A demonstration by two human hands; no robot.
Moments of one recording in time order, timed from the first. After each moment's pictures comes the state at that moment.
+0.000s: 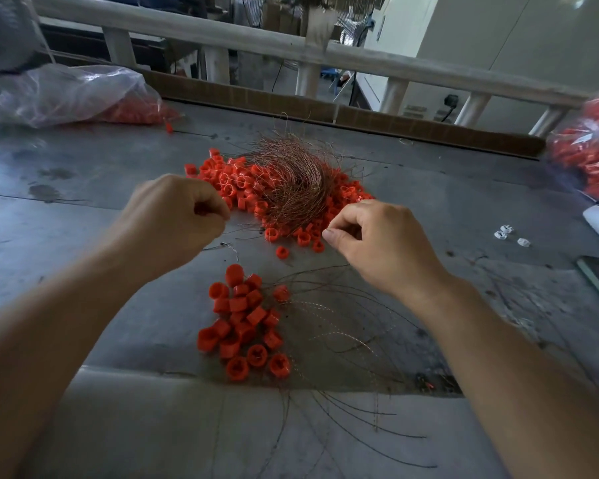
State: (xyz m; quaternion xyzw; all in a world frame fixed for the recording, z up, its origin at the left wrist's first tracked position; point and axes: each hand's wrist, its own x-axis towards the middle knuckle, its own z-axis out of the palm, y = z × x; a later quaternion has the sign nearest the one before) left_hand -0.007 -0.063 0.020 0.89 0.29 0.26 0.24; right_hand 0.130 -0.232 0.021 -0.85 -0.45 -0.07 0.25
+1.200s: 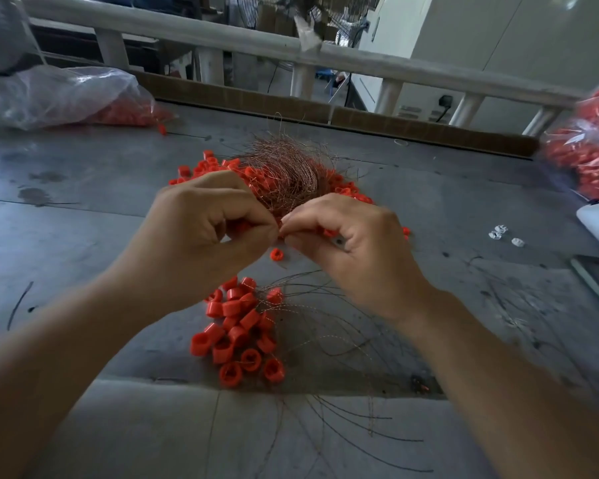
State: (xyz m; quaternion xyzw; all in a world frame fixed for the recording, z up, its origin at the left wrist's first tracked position) left_hand -0.015 -0.097 0.035 0.90 0.01 0.33 0.28; right_hand 0.103 -0.229 0.027 -0.67 -0.60 -0.08 0.43
